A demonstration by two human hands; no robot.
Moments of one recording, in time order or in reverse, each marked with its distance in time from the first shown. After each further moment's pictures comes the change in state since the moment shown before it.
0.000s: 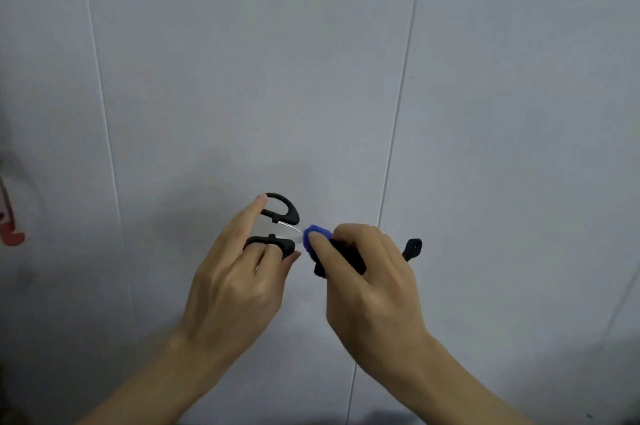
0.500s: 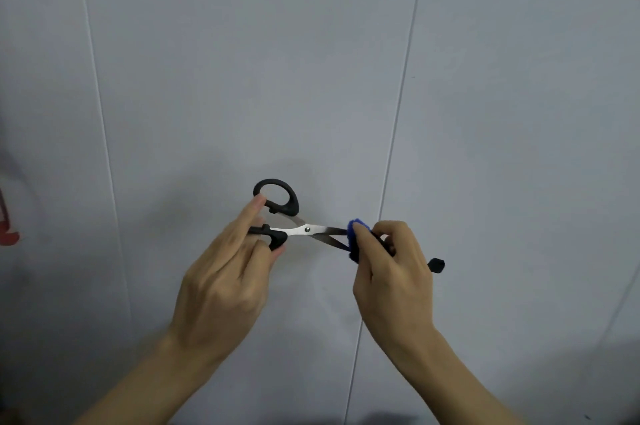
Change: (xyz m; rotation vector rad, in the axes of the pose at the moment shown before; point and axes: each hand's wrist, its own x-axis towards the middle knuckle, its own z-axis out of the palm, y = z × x) left_hand -0.010 -0.006 0.004 -0.033 -0.083 -0.098; right_hand -0.018 0.035 0.023 -0.029 -0.038 0.333
